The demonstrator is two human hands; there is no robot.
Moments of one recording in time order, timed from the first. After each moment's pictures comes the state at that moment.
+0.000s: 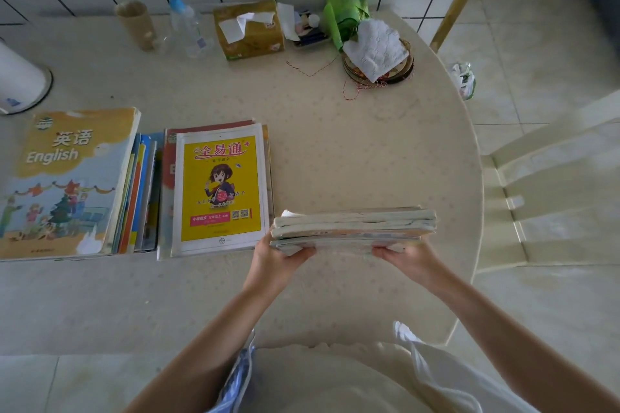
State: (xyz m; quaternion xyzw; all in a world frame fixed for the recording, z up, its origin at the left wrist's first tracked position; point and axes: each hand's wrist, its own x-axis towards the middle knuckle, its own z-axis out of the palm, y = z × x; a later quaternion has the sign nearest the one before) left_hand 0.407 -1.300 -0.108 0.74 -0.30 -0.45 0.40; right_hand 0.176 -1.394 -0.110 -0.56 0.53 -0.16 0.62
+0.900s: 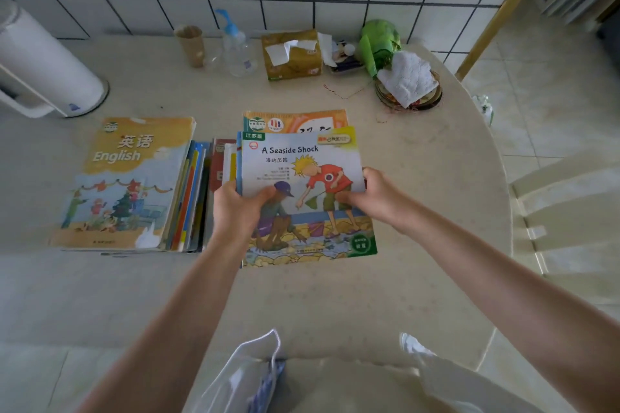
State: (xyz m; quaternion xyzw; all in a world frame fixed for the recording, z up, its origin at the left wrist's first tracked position) left_hand 0.522 -1.331 -0.032 0.81 -0.17 -0.35 0.44; right_hand 0.323 -1.444 -0.021 -0.67 0.48 -0.07 0.56
